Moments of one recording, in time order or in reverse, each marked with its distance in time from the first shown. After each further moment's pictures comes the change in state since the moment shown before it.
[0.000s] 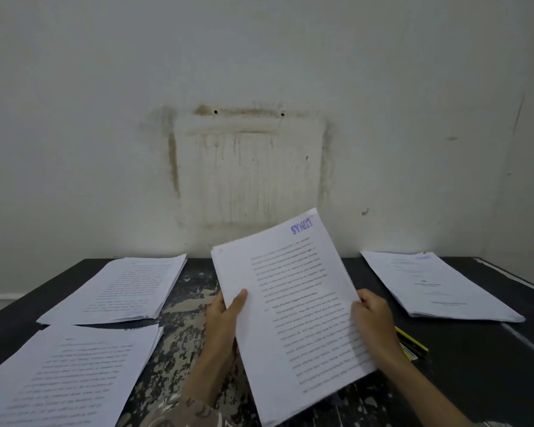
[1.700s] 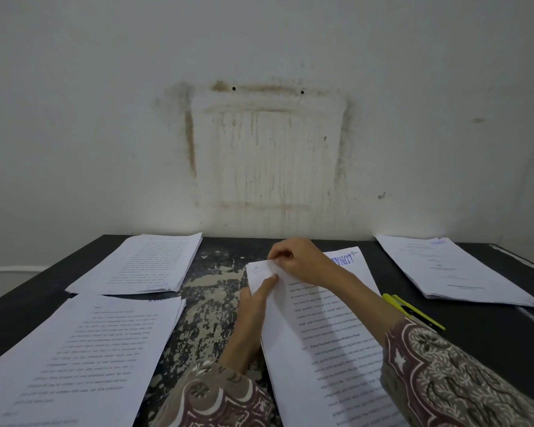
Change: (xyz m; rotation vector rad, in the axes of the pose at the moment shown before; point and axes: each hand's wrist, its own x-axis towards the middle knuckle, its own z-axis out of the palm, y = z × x) left_hand -0.018 -0.003 0.007 0.044 -0.026 -0.078; right_hand 0.015 -0.099 0.084 -0.472 -0.555 -0.540
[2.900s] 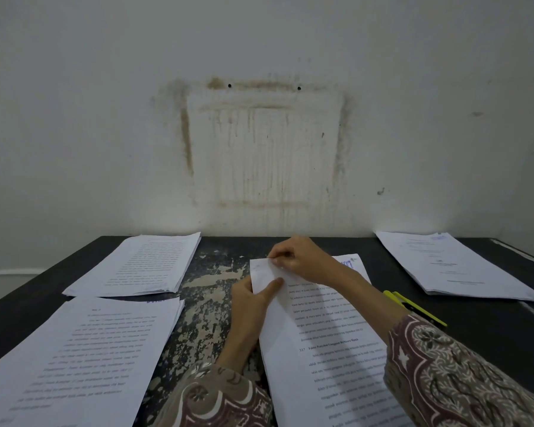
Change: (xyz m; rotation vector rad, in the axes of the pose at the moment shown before) left_hand 0.009 -0.005 -0.008 0.234 -0.001 0.238; right_hand 0.002 0.011 0.000 0.027 -0.038 -0.059
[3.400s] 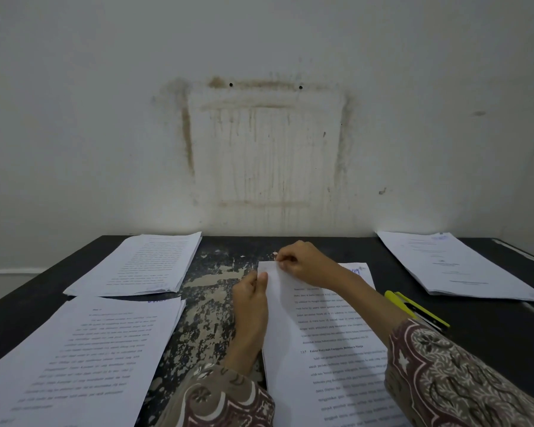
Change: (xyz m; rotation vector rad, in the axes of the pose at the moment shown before) left_hand 0.007 -0.010 0.005 0.079 0.129 0.030; right_hand 0.004 0.013 0.009 -0.047 -0.030 0.061
